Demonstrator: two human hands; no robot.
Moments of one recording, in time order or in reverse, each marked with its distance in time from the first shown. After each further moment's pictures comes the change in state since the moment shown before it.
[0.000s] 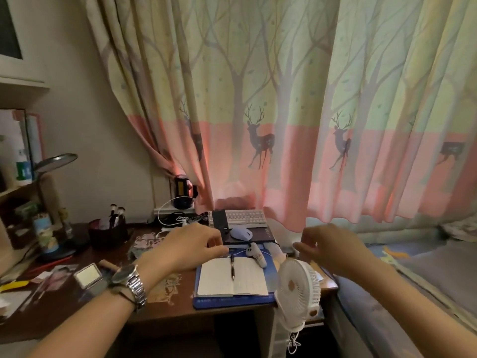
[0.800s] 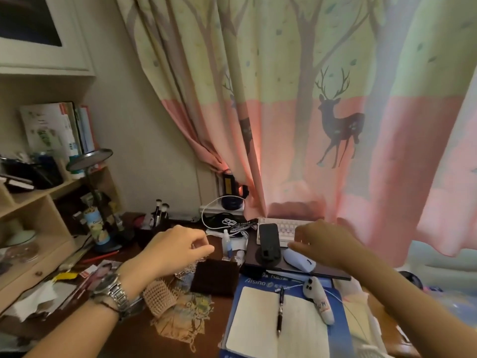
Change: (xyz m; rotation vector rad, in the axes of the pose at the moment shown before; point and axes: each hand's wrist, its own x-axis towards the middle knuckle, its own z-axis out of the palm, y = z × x) left_hand 0.153 -0.148 0.036 0.030 0.014 -0.417; right_hand 0.298 -0.012 0.119 0.058 -0.230 -0.422
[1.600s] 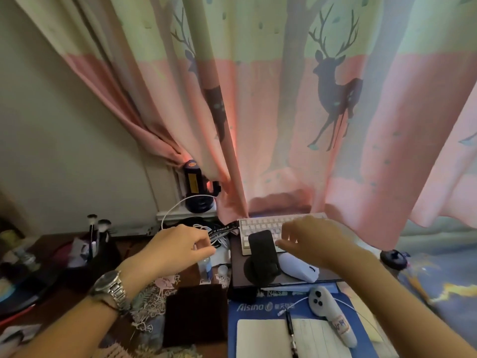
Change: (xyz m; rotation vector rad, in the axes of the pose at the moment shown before) left_hand 0.194 -0.069 0.068 -0.014 -0.145 0.290; right_hand 0.127 0.002 0.048 -0.008 -0.034 0.200
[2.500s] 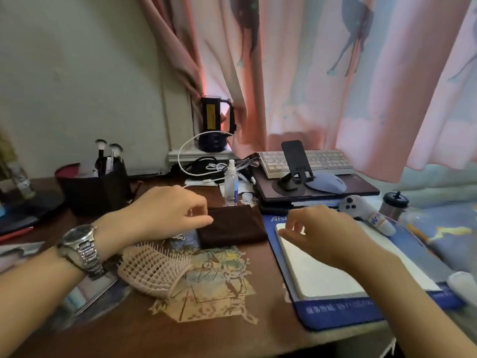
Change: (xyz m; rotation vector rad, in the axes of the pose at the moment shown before) left_hand -0.121 -0.118 0.150 0.208 0.144 0.259; right_hand -0.096 -0.152 0.212 -0.019 0.167 0.174
